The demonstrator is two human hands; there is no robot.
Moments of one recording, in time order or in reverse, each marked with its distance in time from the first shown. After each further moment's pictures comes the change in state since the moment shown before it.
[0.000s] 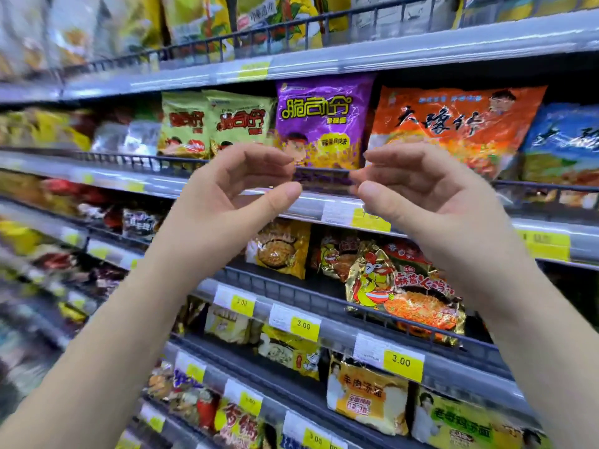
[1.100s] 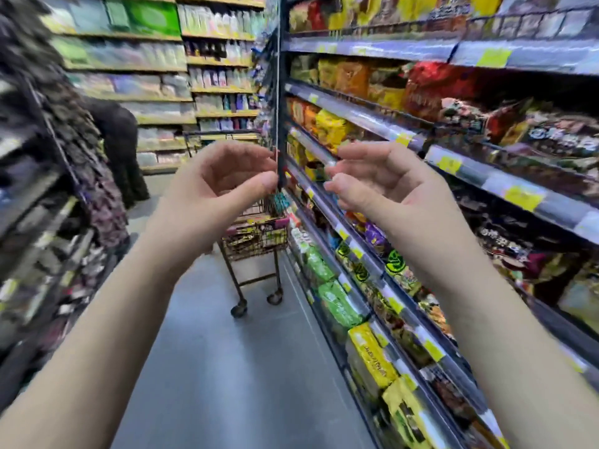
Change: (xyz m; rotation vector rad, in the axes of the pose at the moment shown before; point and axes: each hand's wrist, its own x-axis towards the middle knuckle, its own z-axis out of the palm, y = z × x) left_hand -0.231 -0.034 -0.498 0.478 0.549 -0.419; right_hand -0.006 0.073 0.578 0.562 -0.539 0.285
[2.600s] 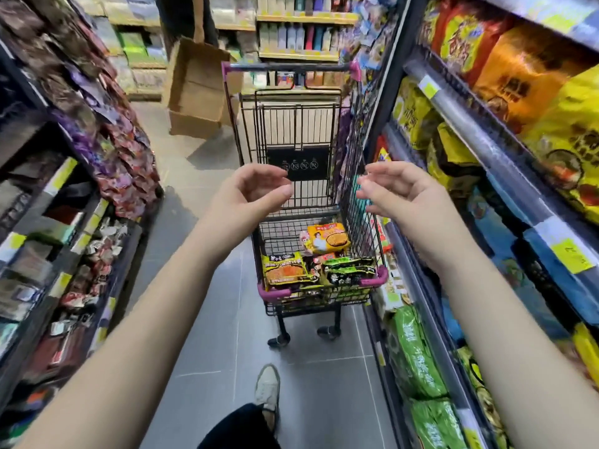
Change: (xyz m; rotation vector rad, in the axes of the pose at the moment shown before) left_hand 0.467 -0.537 -0.196 0.028 0.164 -0.456; right_hand 0.580 0.519 0.158 -0.004 -0.173 0.384
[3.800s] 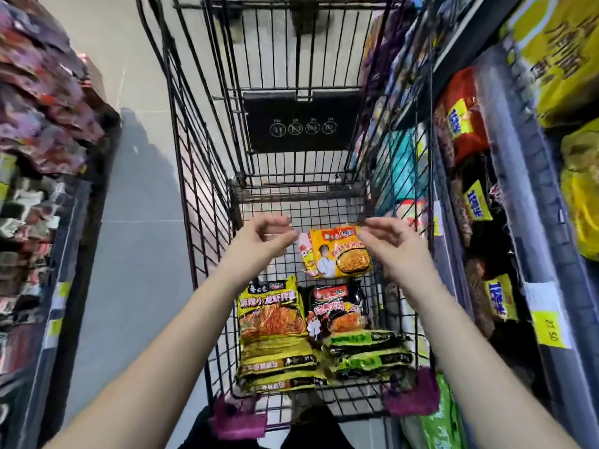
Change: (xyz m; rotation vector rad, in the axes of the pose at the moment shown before) left_hand 0.280 -0.303 0.033 0.005 0.013 -0.685; right_hand 0.296 0.319 0.008 -0.131 -0.033 0.579
